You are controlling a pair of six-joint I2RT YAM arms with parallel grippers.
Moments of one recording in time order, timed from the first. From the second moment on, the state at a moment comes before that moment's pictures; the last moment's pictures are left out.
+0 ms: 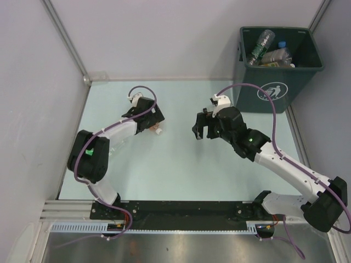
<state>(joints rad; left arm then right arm) -0.39 1.69 1.07 -0.18 -0.26 -0.75 0.73 1.17 1.04 -0.33 0.15 0.38</state>
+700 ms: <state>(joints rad) -0.37 1.82 1.13 -0.21 -0.30 -0.74 0.73 1.13 0.99 -0.34 0.18 0.42</state>
